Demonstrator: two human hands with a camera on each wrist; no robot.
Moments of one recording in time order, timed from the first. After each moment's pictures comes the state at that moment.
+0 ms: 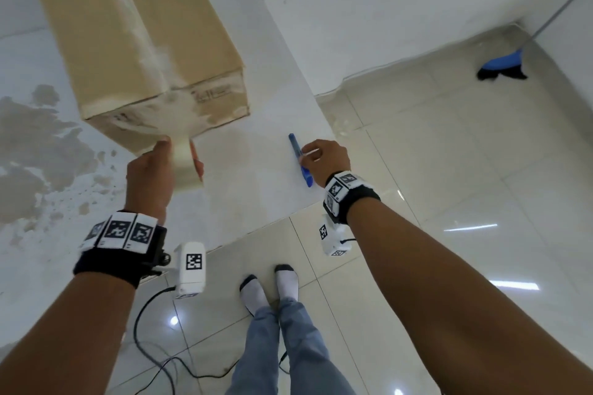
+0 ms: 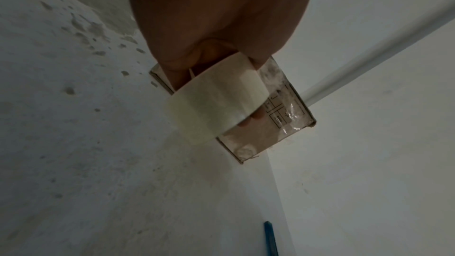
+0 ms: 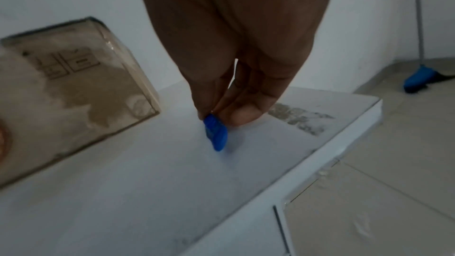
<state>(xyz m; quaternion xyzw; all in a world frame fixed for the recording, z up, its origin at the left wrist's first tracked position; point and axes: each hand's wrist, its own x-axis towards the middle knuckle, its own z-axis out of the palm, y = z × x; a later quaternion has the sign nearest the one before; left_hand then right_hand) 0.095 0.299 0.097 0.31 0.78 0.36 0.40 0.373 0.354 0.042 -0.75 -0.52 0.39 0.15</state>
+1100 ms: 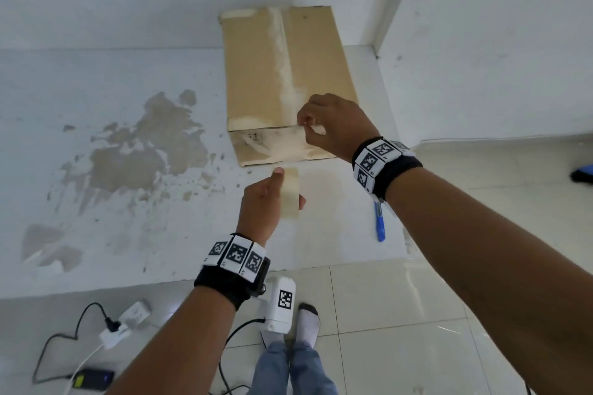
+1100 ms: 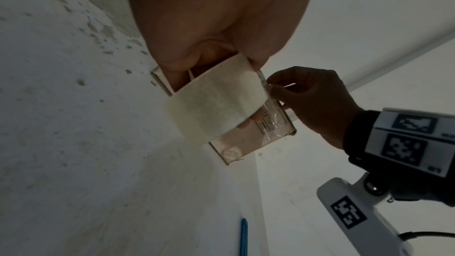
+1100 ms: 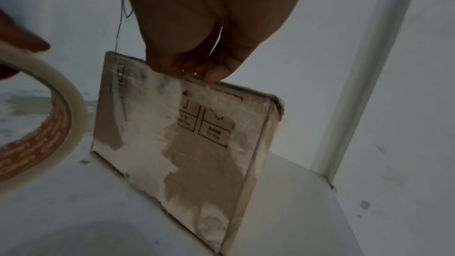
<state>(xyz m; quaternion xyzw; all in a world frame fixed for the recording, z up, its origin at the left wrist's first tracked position) 0.104 0.273 0.109 0.32 0.70 0.45 0.45 0.217 0.445 0.149 -0.30 -0.93 0.11 0.16</state>
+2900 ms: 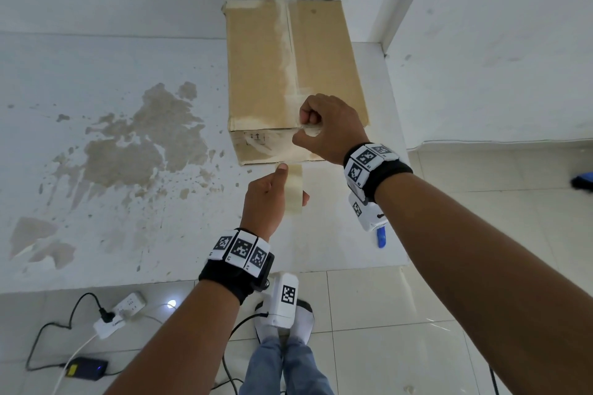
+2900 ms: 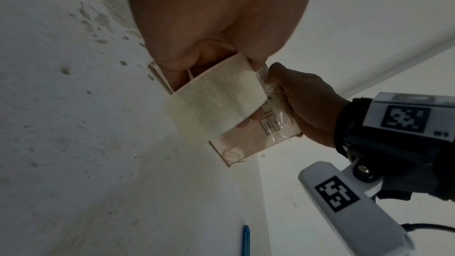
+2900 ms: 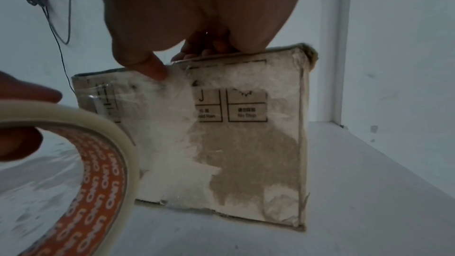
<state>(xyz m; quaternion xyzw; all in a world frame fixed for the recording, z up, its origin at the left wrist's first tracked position) 0.106 0.290 0.102 0.27 0.70 0.47 0.47 0.198 0.445 0.131 -0.40 -0.86 0.24 0.20</state>
